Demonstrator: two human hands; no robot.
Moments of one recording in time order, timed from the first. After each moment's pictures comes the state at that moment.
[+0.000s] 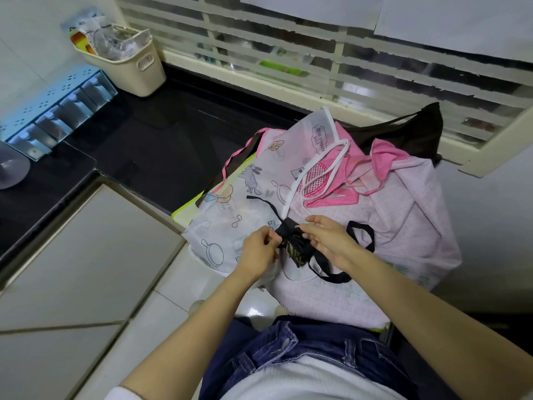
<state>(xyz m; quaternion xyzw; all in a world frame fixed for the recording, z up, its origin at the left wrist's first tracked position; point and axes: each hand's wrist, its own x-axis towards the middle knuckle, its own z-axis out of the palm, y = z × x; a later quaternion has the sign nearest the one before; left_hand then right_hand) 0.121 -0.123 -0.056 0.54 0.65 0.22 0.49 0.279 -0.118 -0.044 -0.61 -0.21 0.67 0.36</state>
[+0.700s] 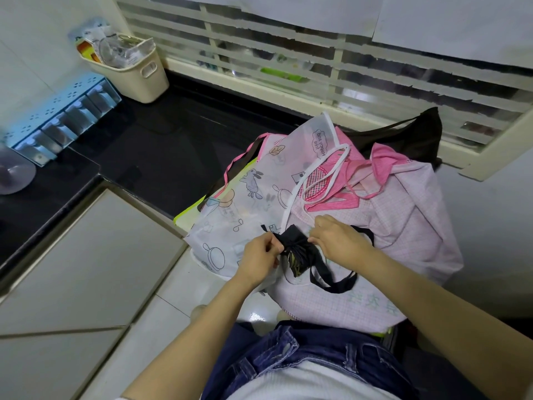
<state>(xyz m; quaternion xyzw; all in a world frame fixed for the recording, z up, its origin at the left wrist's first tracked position) 0.116 -0.127 -0.056 0.59 0.63 0.20 0.47 0.311 -0.116 -0.055 -0.51 -0.85 0.12 0.06</state>
